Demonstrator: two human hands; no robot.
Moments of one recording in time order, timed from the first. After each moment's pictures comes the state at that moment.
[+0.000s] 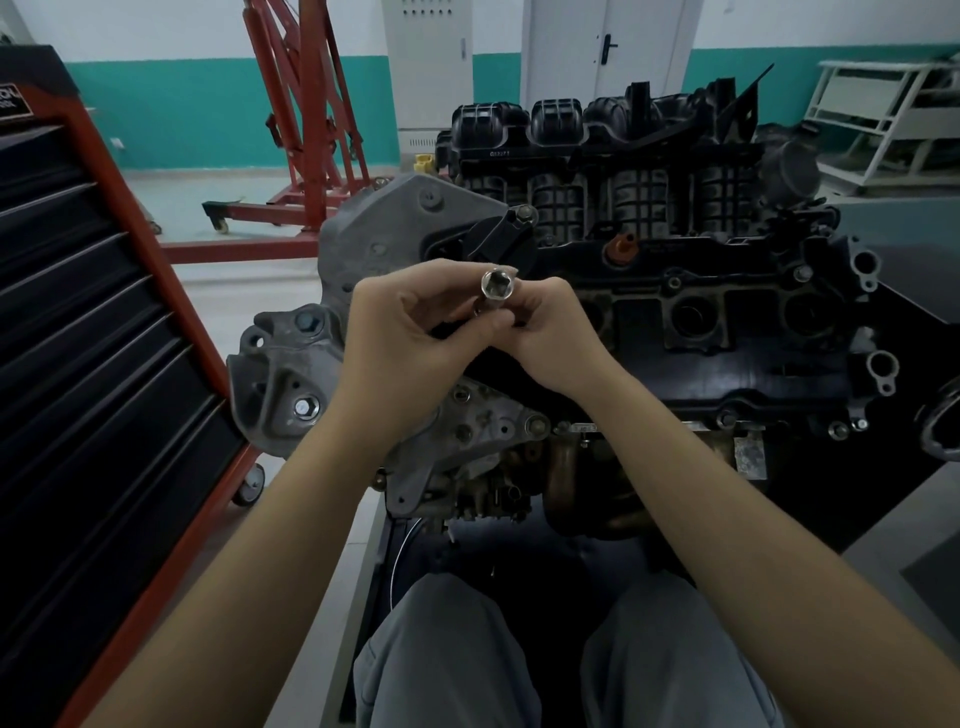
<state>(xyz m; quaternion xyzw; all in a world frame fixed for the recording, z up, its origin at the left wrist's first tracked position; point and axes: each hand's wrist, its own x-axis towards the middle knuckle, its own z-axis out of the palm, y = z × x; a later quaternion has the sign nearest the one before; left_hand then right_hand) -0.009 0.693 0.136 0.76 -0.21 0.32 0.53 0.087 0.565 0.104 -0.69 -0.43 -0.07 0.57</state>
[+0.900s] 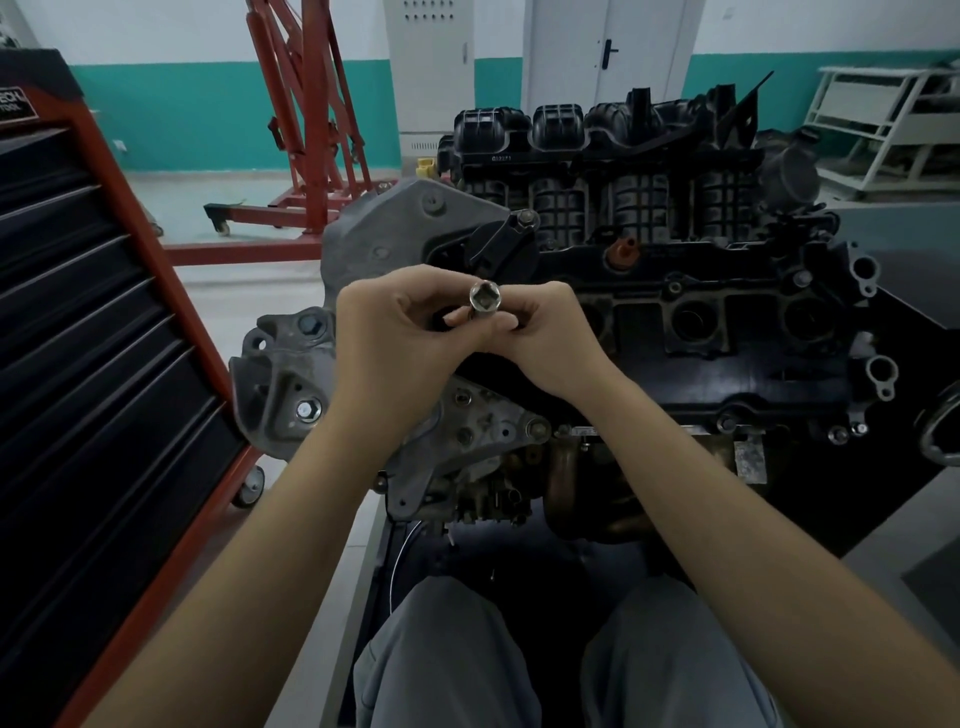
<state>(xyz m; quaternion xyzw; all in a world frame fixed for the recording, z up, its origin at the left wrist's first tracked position) -0.008 0.696 0.136 0.76 -0.16 0.36 0.51 0.092 0.565 0.101 -0.70 -0.43 -0.10 0.56</state>
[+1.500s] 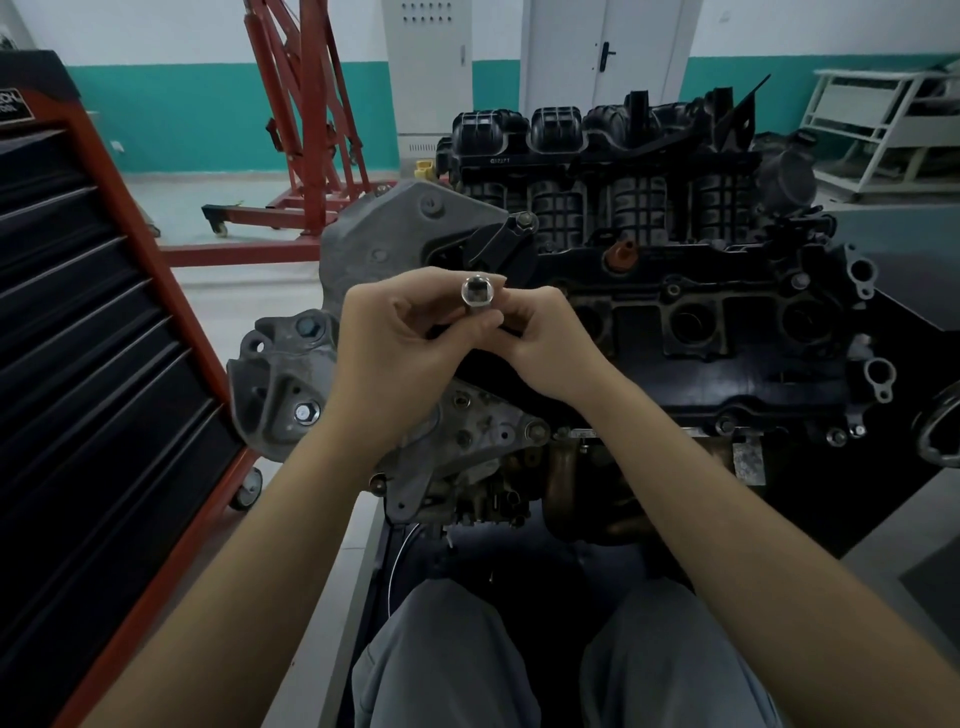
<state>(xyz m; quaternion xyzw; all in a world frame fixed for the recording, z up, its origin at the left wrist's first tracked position) -0.006 0.698 0.135 0.76 -0.18 0.34 0.52 0.086 0.566 0.106 -0.70 -0.46 -0.07 0.55</state>
